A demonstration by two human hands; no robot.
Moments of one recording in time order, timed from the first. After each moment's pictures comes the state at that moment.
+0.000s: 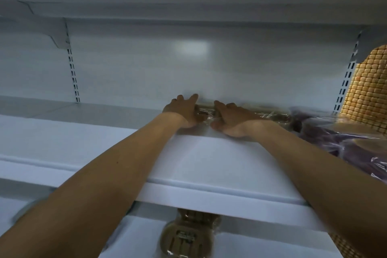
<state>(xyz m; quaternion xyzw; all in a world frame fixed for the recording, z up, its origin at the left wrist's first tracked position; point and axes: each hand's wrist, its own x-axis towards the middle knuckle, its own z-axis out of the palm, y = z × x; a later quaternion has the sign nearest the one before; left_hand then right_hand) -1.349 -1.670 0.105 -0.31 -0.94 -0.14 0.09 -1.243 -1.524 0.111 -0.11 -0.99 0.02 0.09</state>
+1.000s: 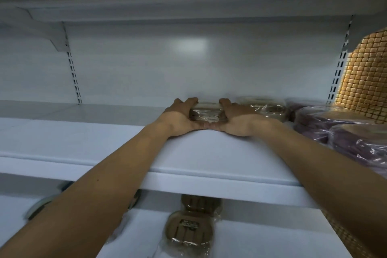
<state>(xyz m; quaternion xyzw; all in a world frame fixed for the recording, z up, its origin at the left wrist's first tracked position) -1.323 -1.696 0.088 -0.36 -0.90 -0.25 0.05 -1.221 -1.521 0.100 -0.12 -0.98 0.09 0.09</state>
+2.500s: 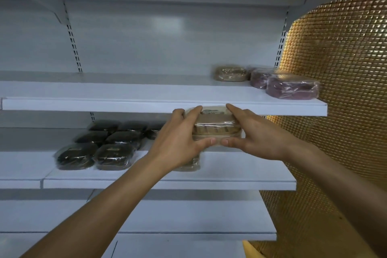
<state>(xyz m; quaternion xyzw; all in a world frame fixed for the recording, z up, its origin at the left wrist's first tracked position) -1.061 -1.840 0.026 -0.44 -0.83 -0.31 0.09 -0.935 -1.661 0.056 -0.09 -0.98 0.10 0.12</state>
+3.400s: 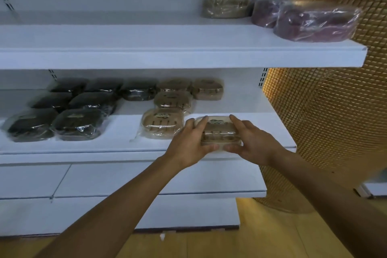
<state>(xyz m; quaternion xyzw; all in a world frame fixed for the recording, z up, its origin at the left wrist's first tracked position) -1.100 -1.714 -0.147 -0.43 -0.86 -0.24 -0.09 -0.968 -1.548 -0.123 -0.16 -0.98 0.14 0.01</state>
